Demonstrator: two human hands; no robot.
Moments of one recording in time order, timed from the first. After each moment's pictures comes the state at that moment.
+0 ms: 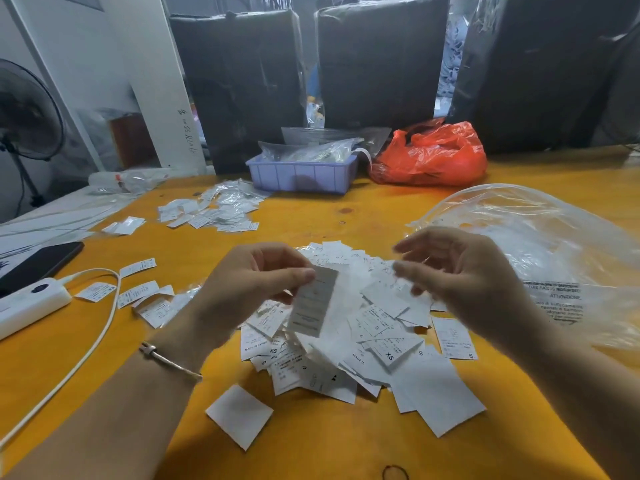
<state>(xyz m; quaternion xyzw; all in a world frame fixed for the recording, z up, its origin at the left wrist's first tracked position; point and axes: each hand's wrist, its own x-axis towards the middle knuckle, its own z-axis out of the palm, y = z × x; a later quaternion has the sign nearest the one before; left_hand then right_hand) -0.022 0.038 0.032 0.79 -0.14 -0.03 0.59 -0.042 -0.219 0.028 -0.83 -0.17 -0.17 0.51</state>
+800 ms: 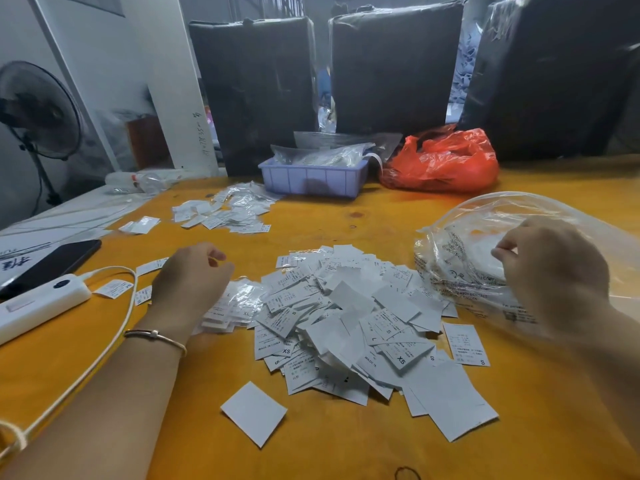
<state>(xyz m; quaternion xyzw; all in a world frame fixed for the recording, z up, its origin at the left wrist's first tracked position) 0.018 0.111 0.007 0.94 0.15 0.21 0.23 -0.006 -0.276 0.024 -0.94 0.08 -0.30 0.09</state>
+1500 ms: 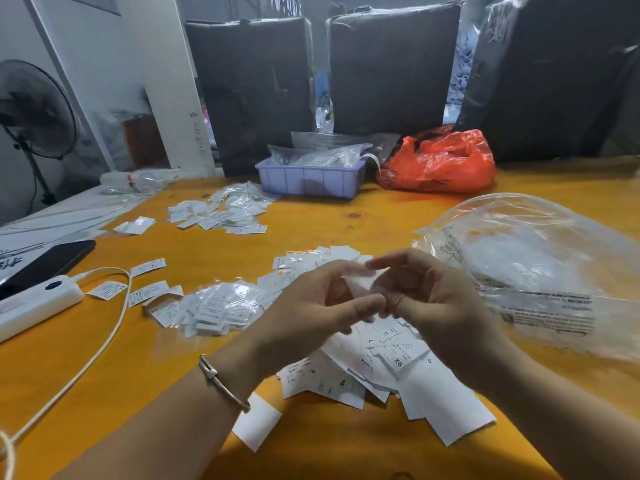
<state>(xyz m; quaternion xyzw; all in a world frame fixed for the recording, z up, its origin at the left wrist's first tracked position) -0.035 -0.006 0.013 0.81 -0.23 -0.05 0.54 -0.047 -0.188 0.010 -0.73 -0.23 -0.09 0.64</state>
